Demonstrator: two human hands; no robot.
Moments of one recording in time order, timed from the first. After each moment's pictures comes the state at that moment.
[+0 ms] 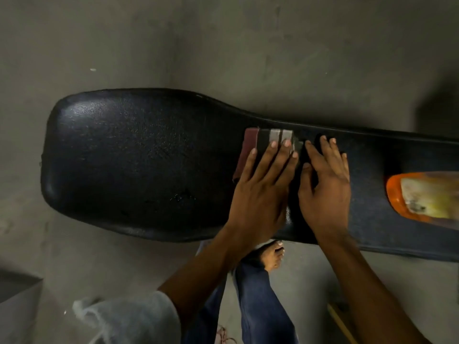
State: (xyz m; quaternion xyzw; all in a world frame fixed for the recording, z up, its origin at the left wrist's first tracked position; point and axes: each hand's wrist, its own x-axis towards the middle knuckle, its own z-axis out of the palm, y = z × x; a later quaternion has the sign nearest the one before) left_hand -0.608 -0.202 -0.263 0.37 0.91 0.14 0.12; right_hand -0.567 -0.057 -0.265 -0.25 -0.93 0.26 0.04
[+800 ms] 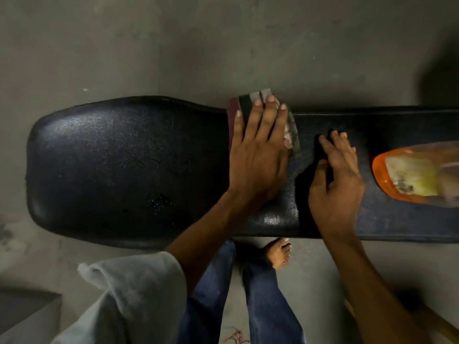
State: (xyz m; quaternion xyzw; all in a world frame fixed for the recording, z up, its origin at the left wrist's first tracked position) left_hand -0.646 -0.127 -0.272 0.31 0.94 0.13 0.09; right_hand -0.534 -0.017 -0.283 -0.32 -0.87 0.36 0.15
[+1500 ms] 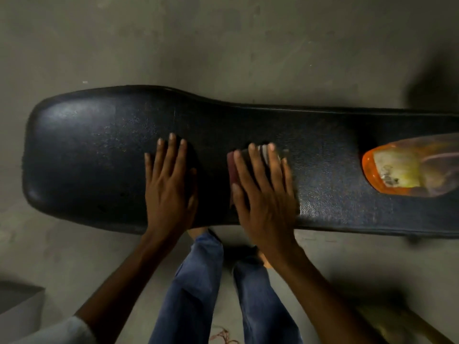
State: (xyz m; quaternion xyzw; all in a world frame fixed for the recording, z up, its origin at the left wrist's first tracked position) left_hand -0.612 -0.296 -0.275 0.19 0.97 0.14 0.03; right_hand -0.522 -0.109 -0.281 -0.11 -0.98 0.17 0.04
